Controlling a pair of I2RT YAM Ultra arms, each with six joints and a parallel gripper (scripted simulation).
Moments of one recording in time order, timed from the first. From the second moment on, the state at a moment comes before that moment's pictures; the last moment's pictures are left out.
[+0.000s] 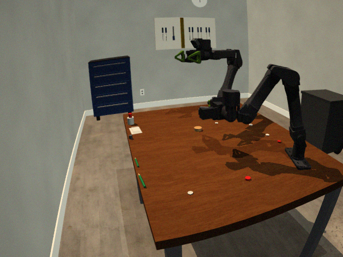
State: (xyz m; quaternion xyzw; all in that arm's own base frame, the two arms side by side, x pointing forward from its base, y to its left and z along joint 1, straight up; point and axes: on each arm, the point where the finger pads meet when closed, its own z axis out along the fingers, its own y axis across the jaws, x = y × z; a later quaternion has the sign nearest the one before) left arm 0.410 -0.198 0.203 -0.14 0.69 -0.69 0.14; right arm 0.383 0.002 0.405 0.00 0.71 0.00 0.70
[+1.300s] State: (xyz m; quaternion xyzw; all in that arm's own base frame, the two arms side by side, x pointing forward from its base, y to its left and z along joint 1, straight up) left arm 0.409 -0.199 0.200 -0.14 0.69 -0.69 0.14; right arm 0.383 0.002 0.405 0.00 0.71 0.00 0.70
